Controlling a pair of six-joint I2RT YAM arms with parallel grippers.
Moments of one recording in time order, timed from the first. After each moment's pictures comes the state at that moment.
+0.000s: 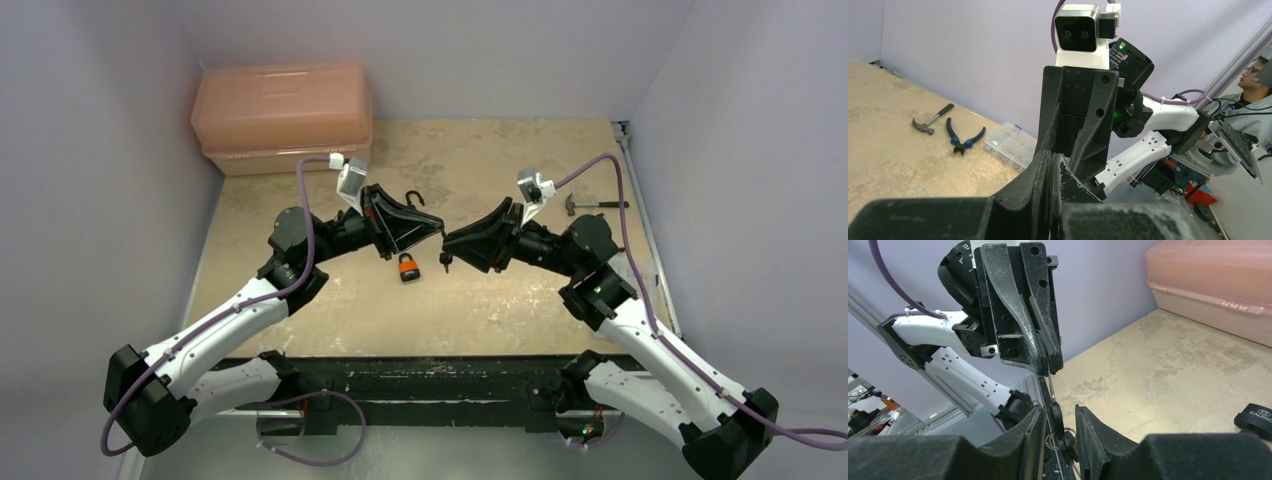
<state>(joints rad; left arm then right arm) -0.70 1.04 0.80 0.58 0.58 -0.67 0.61 0.85 0.76 0.27 -0.62 0.56</state>
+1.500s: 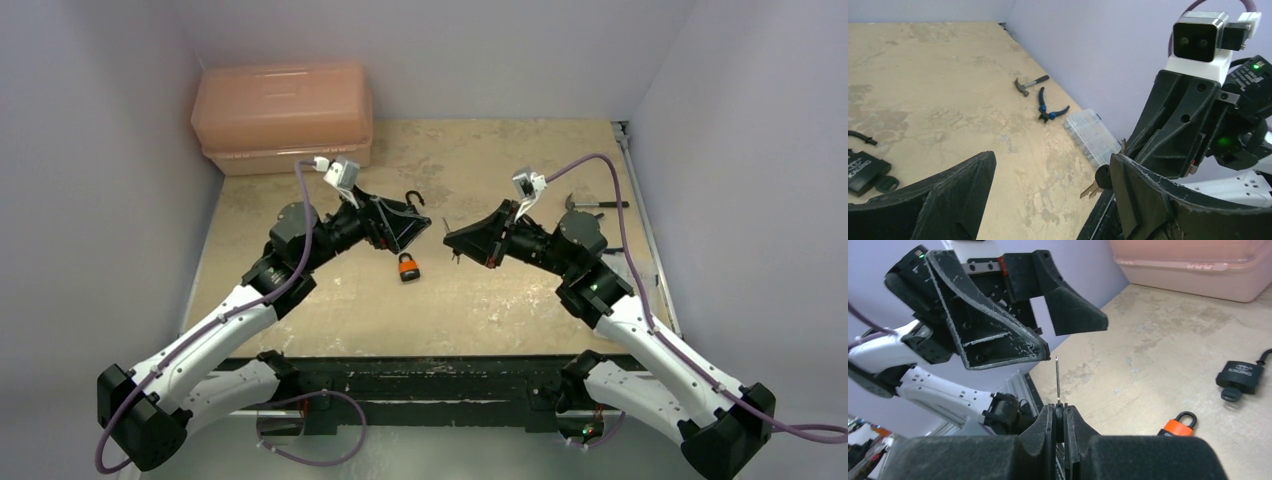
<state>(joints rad) -0.65 0.97 0.81 0.21 0.27 -0.57 0.61 0.88 0.77 0.17 -0.52 0.60</state>
